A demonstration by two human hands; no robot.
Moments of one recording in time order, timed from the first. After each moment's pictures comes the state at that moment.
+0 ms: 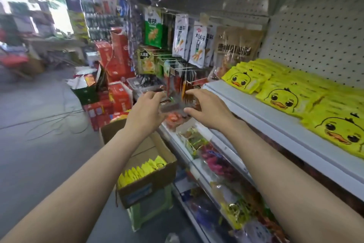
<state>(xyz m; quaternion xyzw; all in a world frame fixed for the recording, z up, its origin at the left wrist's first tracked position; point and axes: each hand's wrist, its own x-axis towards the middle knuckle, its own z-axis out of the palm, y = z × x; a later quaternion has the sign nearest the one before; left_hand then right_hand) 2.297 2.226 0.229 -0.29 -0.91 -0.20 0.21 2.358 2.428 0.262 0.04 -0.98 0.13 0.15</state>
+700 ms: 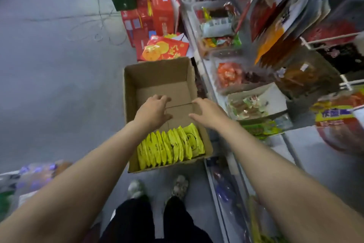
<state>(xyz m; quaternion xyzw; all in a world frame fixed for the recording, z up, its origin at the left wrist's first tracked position) 2.030 2.186 -0.023 -0.06 -0.97 -0.19 -0.15 2.020 2.394 -0.012 0.07 -0.95 0.19 -0.24</state>
